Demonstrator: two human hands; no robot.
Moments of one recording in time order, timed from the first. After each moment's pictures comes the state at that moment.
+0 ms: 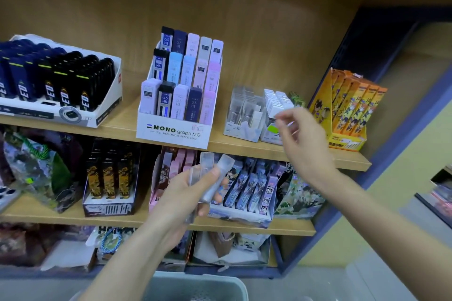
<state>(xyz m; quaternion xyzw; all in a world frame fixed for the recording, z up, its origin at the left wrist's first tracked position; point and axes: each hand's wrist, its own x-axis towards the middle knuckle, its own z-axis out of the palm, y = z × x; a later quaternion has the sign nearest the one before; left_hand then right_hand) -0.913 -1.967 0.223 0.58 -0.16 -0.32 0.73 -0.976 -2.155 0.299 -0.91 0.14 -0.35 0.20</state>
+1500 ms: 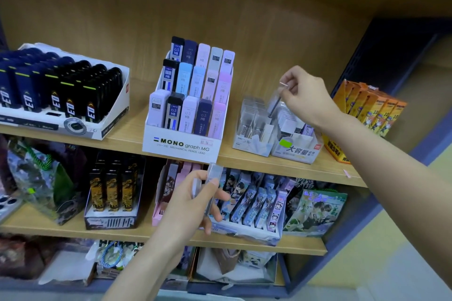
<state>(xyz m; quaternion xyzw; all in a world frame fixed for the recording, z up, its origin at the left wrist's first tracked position) -0.901 -1.969 0.224 0.61 -0.17 -0.25 0.73 -0.890 -2.208 0.361 -0.94 0.10 -0.32 0.11</state>
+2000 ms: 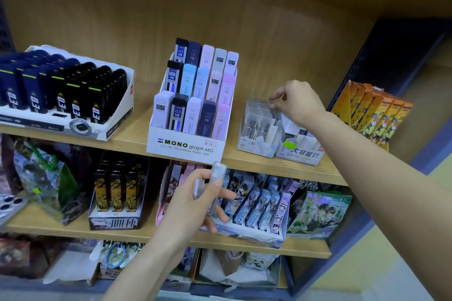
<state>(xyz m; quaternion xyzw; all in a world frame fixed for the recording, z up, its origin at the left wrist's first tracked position) -0.900 -1.966 0.227 0.62 -0.19 -0.24 0.72 -0.860 -2.217 0.352 -0.96 0.18 -0.23 0.02</state>
